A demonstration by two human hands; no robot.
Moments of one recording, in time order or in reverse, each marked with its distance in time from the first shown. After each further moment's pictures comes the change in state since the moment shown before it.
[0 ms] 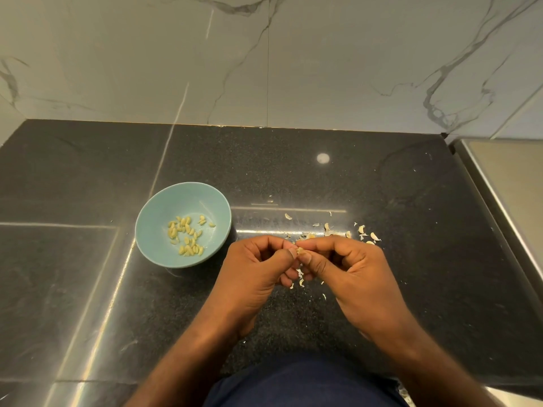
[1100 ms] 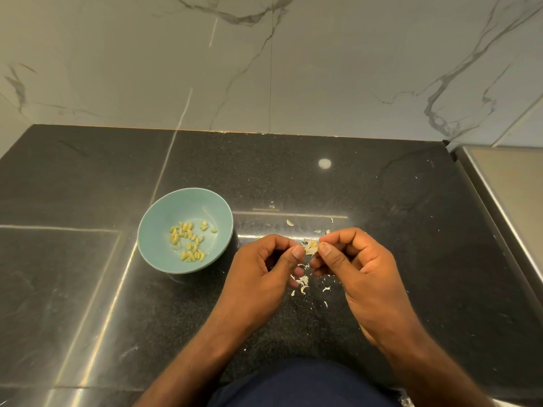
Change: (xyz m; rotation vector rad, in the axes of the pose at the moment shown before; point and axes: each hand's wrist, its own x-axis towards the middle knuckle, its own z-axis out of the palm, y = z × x) left_hand 0.005 -0.002 0.003 0.269 -0.009 0.150; right_hand 0.007 0.005 -0.003 0.150 0.139 0.027
